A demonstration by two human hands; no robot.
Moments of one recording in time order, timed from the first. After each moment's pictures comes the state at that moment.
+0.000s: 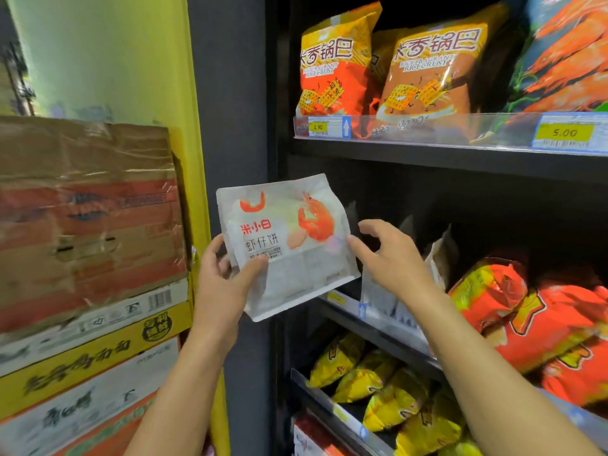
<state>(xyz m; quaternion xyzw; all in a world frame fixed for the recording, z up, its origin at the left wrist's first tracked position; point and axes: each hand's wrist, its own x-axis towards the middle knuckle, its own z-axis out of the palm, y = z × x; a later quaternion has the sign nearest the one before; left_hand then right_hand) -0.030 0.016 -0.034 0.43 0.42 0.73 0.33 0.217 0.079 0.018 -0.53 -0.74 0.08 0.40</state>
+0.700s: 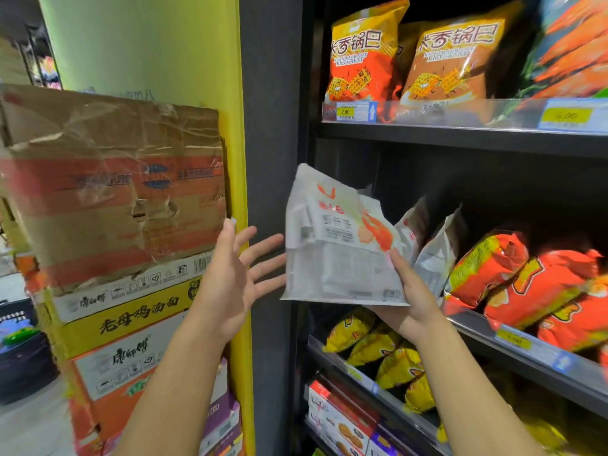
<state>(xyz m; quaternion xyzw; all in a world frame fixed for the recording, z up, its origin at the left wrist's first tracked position) -0.063 -0.080 -0.019 0.37 0.36 0.68 0.52 0.201 -0.001 -0.060 -0.28 -0.35 0.72 0.52</state>
